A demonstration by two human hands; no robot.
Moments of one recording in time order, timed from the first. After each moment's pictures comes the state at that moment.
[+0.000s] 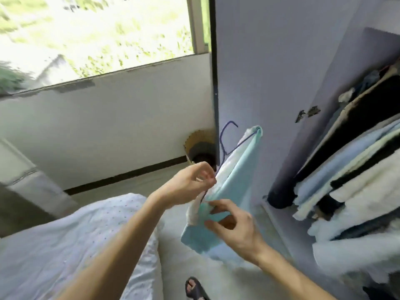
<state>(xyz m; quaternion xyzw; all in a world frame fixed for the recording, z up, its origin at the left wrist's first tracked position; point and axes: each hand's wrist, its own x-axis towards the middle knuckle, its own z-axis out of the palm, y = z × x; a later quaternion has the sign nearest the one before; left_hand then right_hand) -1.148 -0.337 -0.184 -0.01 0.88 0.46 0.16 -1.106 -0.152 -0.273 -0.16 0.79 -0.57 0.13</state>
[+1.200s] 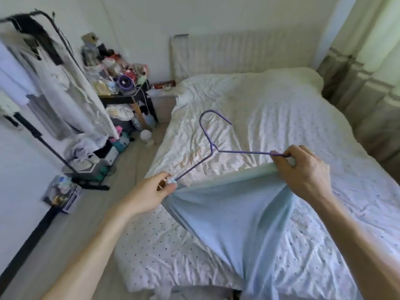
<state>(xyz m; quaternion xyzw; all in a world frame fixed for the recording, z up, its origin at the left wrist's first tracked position) -0.325 -0.235 -0.202 -0.83 0.48 0.23 -0.17 -0.624 -0.450 -0.191 -0.81 0.48 -0.30 0.15</state>
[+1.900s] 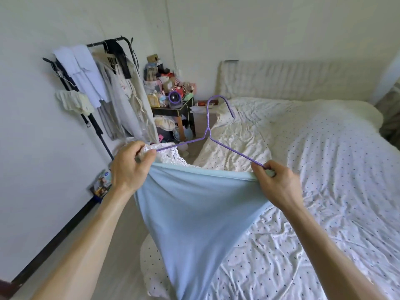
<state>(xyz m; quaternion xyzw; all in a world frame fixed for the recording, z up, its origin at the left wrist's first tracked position) -0.250 -0.155 -0.124 -0.81 0.37 -0.17 -0.43 -0.499 -0.389 -0.156 -0.78 0.42 -0.31 0.34</state>
